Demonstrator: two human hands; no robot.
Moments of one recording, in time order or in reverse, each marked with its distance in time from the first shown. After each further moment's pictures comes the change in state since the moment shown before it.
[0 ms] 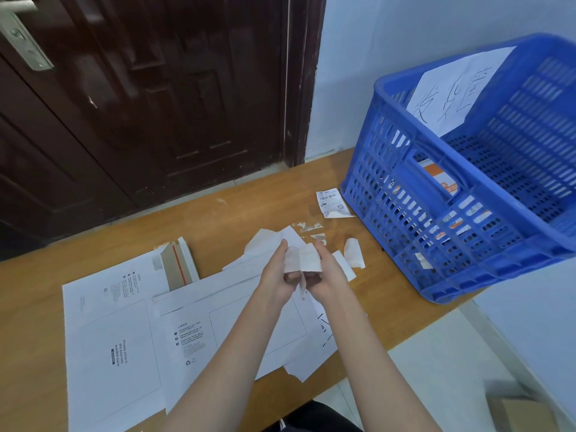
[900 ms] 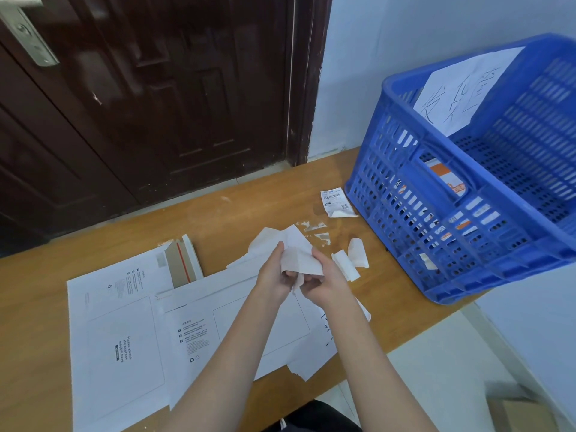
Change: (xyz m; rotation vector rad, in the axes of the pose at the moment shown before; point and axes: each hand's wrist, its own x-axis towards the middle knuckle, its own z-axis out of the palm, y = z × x) left_hand -0.008 0.010 -0.008 0.013 0.035 0.015; right_hand 0.005 0.010 -0.004 0.144 0.075 0.152
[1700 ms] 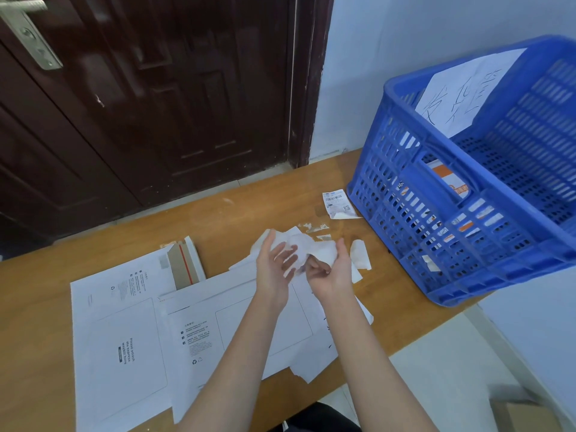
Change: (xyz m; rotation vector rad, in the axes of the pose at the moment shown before) left_hand 0.007 0.001 -0.012 0.033 -0.102 0.122; right_hand 0.001 -0.003 0.011 0.265 -0.150 -0.170
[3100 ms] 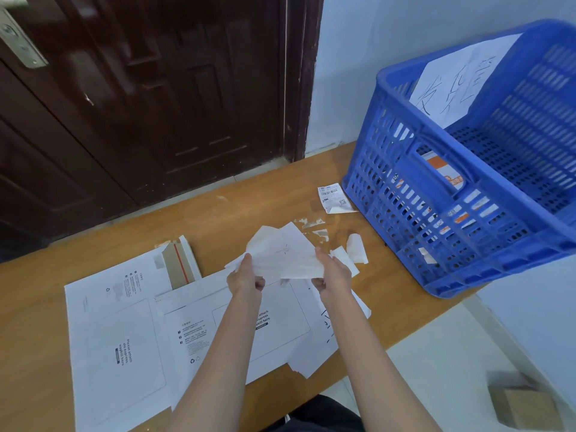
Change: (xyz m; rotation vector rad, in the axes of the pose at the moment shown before) left_hand 0.031 0.006 -0.037 0.051 0.528 0.000; right_hand 0.009 -0.005 -0.025 -0.616 0.257 -0.144
